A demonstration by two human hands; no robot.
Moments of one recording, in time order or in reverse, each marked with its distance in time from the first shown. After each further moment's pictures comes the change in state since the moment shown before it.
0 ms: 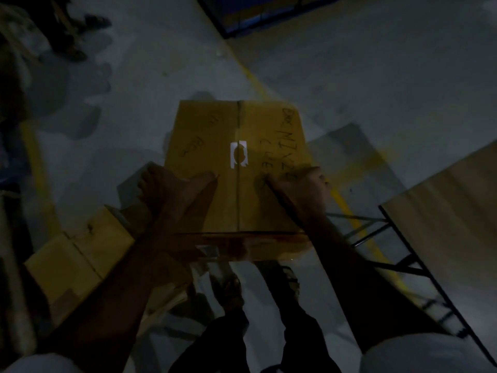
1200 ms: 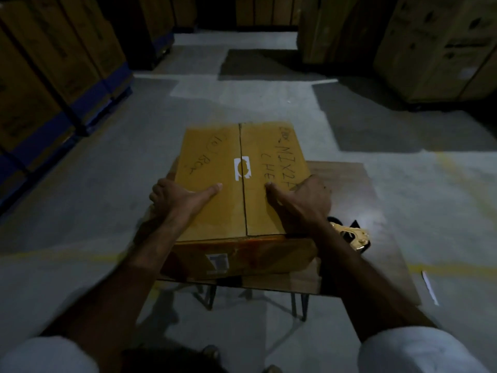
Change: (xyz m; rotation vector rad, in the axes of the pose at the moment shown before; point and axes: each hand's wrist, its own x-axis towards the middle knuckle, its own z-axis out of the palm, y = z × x) left_hand -0.613 0.312 0.194 0.022 -0.383 0.982; right_hand -0.117 0.518 -0.471 0.227 0.711 0.475
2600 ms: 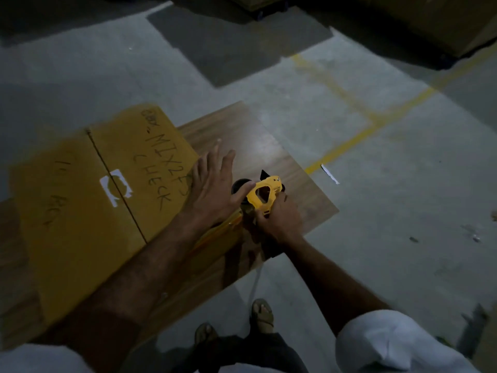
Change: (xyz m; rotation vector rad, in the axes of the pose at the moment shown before) left_hand -0.084 0.121 0.229 0.316 -0.561 1.366; right_hand -0.008 0.202 0.046 -0.086 0.110 0.455
